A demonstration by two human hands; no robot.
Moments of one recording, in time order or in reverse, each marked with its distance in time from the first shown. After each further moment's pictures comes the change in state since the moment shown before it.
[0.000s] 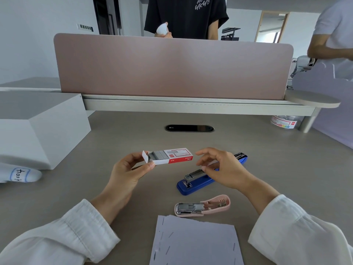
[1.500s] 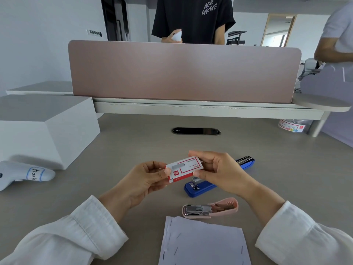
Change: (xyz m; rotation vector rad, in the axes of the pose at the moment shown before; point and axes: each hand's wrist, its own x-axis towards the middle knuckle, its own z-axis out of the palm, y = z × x) left_hand -0.004 0.016 0.006 0.017 -0.226 -0.363; right_hand -0.006 -0.041 0.011 0.258 -0.100 0.048
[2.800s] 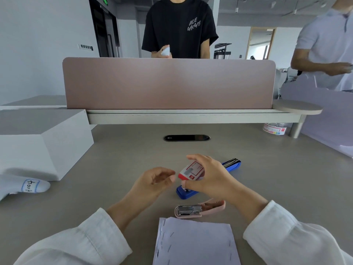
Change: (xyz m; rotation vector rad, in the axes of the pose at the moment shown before) left_hand -0.008 -0.009 0.022 0.520 -0.010 0.323; right_hand -0.017 -0.014 0.003 -0.351 0.133 0.065
